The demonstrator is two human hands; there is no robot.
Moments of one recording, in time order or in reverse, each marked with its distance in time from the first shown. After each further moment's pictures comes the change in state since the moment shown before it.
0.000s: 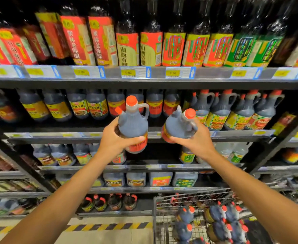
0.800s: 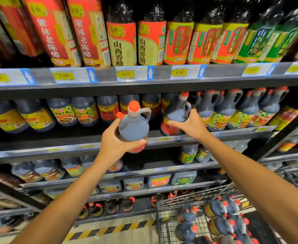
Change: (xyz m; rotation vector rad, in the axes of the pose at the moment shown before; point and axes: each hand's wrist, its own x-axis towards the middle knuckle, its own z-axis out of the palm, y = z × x) left_hand 0.061 -0.045 0.000 -0.034 -0.095 0.083; right_hand 0.102 0.051 0.029 -0.126 0.009 0.360
